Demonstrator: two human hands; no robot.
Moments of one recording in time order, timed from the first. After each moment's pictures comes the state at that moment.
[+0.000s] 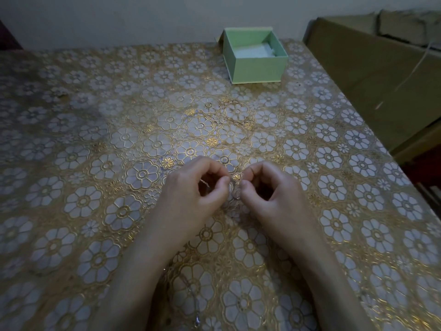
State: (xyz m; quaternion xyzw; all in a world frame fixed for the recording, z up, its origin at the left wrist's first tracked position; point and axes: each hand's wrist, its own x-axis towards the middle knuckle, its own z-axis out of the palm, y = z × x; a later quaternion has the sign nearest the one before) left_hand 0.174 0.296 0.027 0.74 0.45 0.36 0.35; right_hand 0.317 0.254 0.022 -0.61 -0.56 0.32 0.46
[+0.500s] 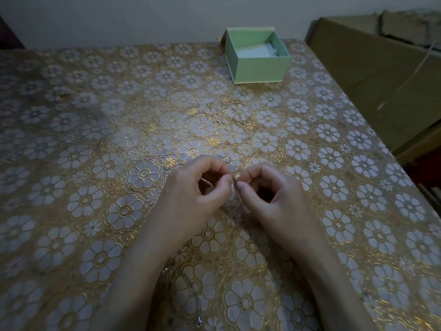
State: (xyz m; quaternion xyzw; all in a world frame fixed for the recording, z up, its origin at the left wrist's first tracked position) left_hand 0.175 0.296 0.030 0.70 0.43 0.37 0.43; right_hand 0.316 0.254 0.023 -0.58 -0.58 0.33 0.46
